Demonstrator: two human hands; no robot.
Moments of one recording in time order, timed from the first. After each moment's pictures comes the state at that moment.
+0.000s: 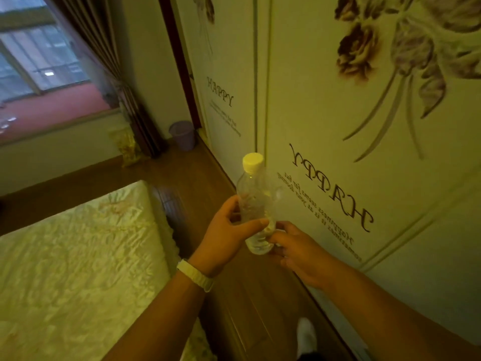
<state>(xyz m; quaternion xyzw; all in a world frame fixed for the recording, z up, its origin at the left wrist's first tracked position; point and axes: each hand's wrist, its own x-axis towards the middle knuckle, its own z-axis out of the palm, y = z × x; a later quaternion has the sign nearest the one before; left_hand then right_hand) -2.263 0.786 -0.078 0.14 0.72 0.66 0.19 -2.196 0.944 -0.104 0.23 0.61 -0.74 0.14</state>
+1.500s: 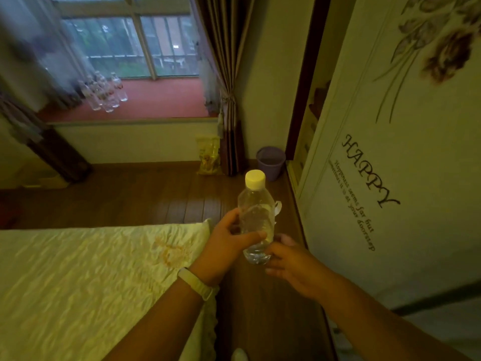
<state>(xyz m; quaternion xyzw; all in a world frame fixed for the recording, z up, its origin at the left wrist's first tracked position) -2.792 0.612 -0.092 -0.05 0.68 0.73 0.06 -2.806 0.780 -0.122 0.11 0.64 -0.69 0.32</state>
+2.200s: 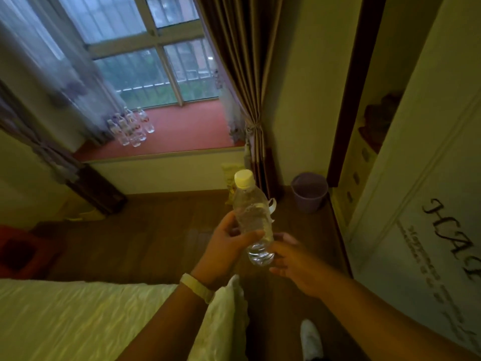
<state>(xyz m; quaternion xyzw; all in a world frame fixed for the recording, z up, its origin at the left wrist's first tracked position) -3.100 0.550 -0.078 -0.12 0.67 0.73 0.02 -3.134 0.708 -0.122 0.08 0.61 -0.70 0.35</state>
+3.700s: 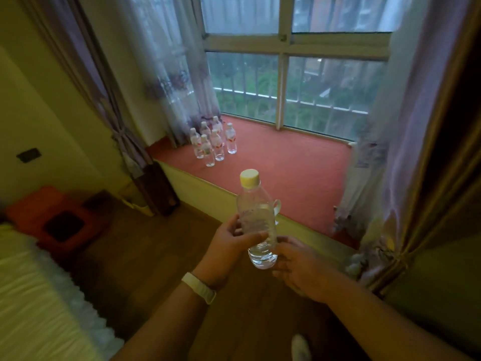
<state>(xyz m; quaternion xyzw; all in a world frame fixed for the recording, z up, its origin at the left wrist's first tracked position) -3.543 0.139 -0.064 -0.24 0.62 0.73 -0.17 -3.658 0.275 -0.103 -0.09 0.61 -0.60 0.51</state>
